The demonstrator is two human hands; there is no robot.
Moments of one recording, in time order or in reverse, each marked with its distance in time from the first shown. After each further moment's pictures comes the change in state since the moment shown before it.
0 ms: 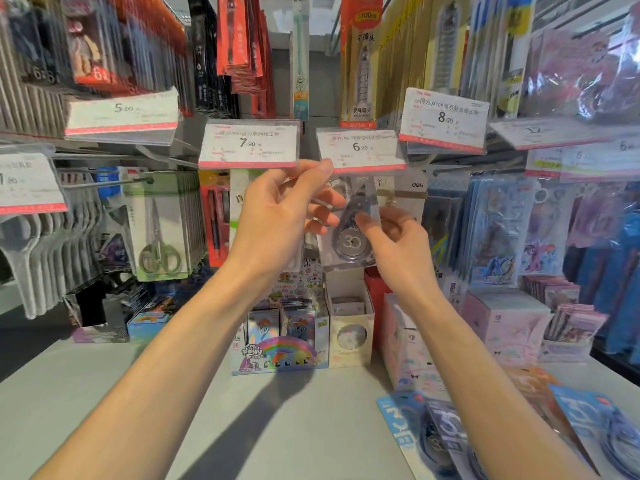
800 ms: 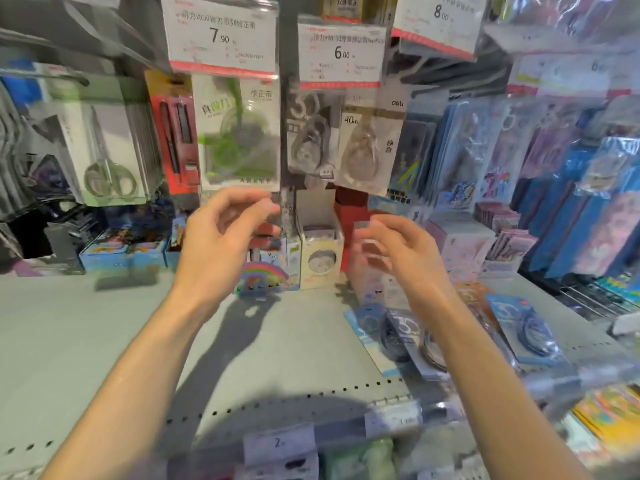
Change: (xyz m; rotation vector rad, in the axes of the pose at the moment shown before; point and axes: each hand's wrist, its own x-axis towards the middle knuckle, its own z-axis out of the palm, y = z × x) left_hand -0.086 -0.062 -0.045 0.084 0.106 -0.172; right_hand -0.104 0.014 -0.053 0.060 -0.008 0.380
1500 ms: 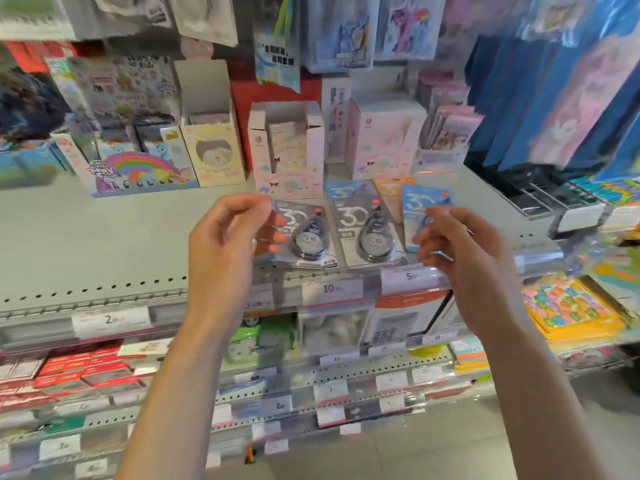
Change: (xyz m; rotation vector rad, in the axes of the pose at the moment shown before) left_hand -0.160 -0.065 0.214 -0.095 0.151 -0.295; right_hand -0.079 0.076 -0.278 0.095 0.111 0.079
